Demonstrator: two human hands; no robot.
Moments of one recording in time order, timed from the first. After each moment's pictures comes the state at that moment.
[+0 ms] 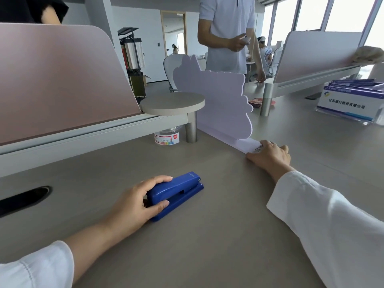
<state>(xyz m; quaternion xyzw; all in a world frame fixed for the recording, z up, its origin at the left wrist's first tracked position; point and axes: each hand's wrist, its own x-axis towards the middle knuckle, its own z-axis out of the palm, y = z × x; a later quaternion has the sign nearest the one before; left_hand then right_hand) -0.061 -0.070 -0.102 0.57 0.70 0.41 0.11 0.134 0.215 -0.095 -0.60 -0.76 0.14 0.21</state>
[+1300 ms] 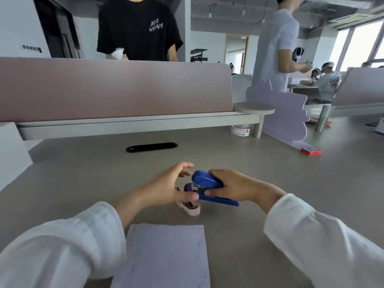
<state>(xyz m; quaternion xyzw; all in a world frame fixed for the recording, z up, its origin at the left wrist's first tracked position) -0.002 -0.355 -0.044 0.51 0.79 0.32 0.14 0.109 -0.183 -0.037 -0.04 -0.98 0.21 0.01</state>
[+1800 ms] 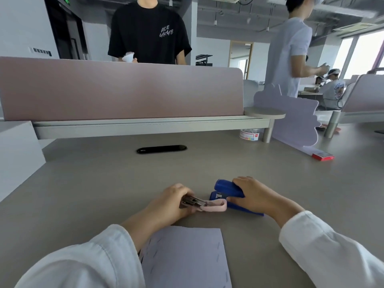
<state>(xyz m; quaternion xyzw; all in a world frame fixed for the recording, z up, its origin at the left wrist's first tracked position) -0.014 -0.377 -0.087 0.49 0.83 0.24 0.03 0.114 -0.176 -0.065 -0.15 -0.98 0.12 0.04</state>
